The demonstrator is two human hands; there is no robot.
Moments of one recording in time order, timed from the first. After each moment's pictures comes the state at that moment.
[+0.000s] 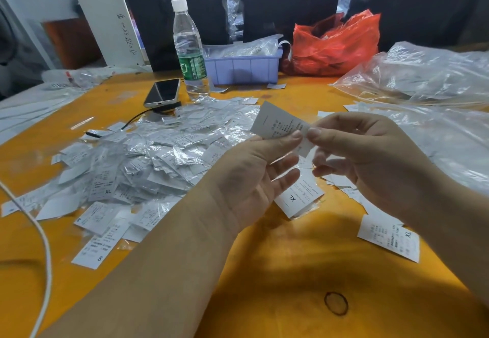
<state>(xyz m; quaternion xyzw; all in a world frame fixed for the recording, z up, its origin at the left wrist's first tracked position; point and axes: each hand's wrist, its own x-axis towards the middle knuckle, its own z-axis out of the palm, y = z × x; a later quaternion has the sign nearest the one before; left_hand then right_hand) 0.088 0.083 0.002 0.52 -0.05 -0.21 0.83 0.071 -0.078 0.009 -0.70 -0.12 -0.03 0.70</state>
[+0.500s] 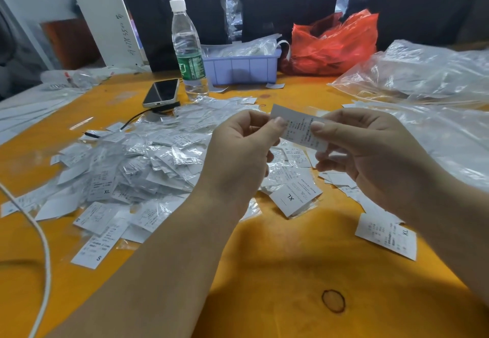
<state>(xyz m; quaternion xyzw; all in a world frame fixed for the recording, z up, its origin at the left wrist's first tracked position) 0.087 0.088 0.006 0.70 -0.10 0.05 0.70 0.072 -0.079 0.010 -0.70 -0.08 -0.05 0.70</state>
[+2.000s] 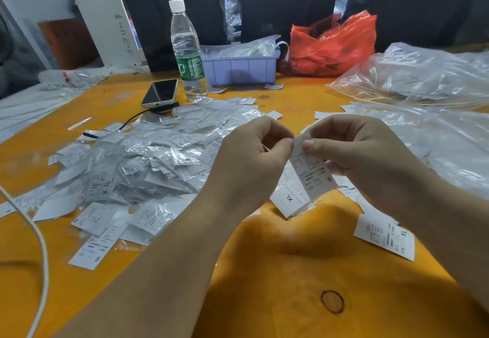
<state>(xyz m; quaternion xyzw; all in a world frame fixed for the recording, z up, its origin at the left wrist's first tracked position) 0.084 0.086 0.002 0.83 -0.20 0.09 0.52 0.074 -0.082 0.003 -0.76 -0.09 -0.07 0.64</state>
